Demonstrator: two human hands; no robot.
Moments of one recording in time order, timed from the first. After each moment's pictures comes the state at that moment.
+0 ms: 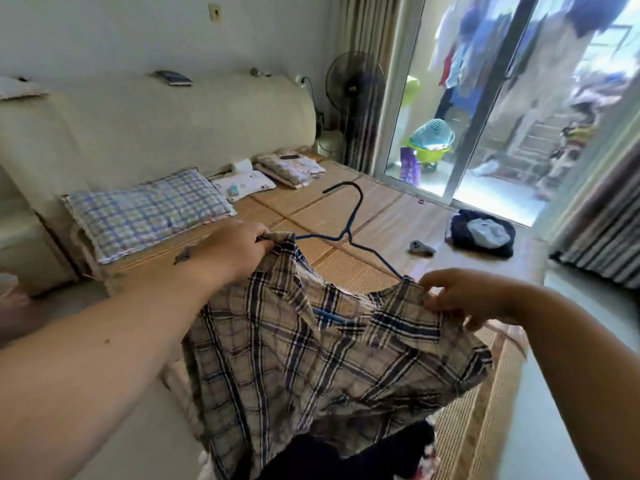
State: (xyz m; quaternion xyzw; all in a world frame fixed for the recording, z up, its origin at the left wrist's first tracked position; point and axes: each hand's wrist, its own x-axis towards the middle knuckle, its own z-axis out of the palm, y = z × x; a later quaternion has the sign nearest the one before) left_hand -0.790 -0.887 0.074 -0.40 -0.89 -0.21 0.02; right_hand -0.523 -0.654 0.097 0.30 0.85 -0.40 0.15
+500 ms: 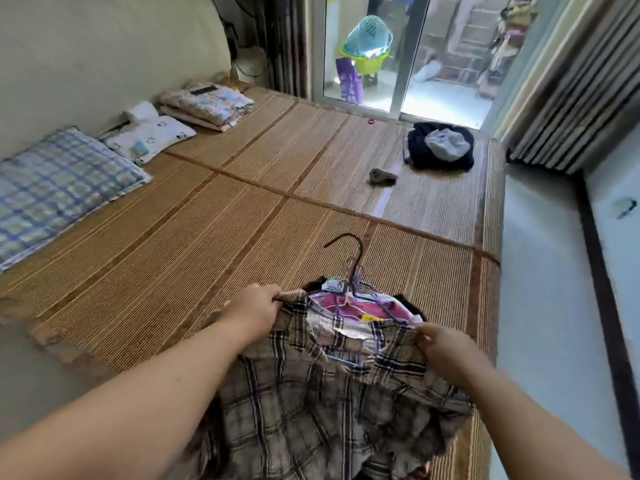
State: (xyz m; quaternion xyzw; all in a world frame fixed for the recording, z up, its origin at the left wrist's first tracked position) left_hand -0.807 -0.761 -0.140 -0.44 -0.86 -0.10 -0.23; right_hand -0.514 -0.627 -0.146 0.52 0.81 -0.24 0.12
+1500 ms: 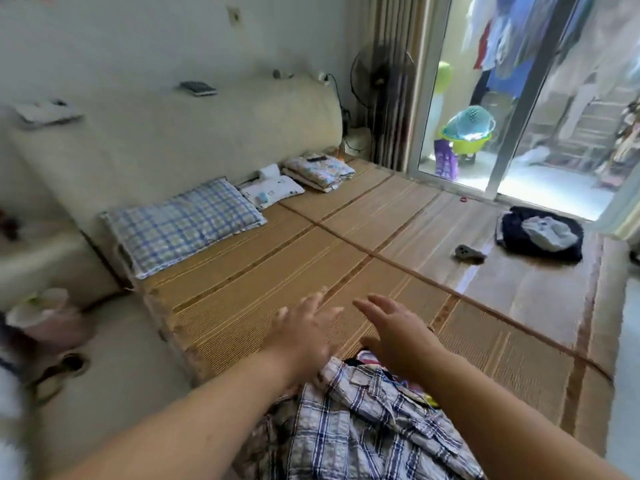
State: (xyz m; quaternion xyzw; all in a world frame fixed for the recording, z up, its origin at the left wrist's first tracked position) left_hand -0.781 -0.854 -0.043 -0.49 -0.87 -0.11 -0.05; right_hand -0.663 -0.704 -0.038 0.17 0.97 -0.15 -0.01
